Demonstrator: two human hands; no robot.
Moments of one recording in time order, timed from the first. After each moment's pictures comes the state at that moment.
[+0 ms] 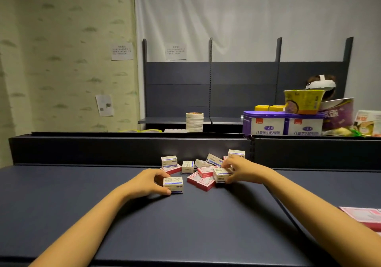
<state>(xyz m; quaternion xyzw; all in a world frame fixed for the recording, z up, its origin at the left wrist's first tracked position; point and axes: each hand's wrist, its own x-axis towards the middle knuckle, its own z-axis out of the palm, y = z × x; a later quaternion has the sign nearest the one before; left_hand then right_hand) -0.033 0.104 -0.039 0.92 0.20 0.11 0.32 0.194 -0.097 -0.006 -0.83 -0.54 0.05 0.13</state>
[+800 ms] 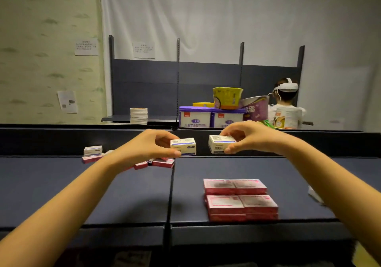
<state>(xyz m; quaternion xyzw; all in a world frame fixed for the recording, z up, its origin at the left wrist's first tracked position) 0.075 -0.177 0.043 0.90 0.08 0.21 0.37 0.261 -0.381 0.075 -0.78 -0.56 0.05 0.28</state>
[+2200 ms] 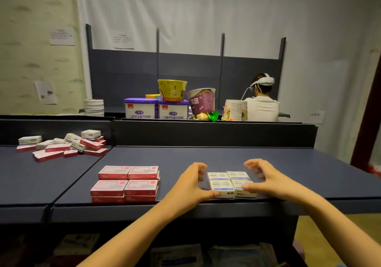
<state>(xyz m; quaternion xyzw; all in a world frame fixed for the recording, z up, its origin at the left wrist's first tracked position) 0.263 -0.456 -0.052 0.91 0.09 0.20 0.36 0.410 -0.639 -0.024 -0.83 -0.42 0.11 0.35</state>
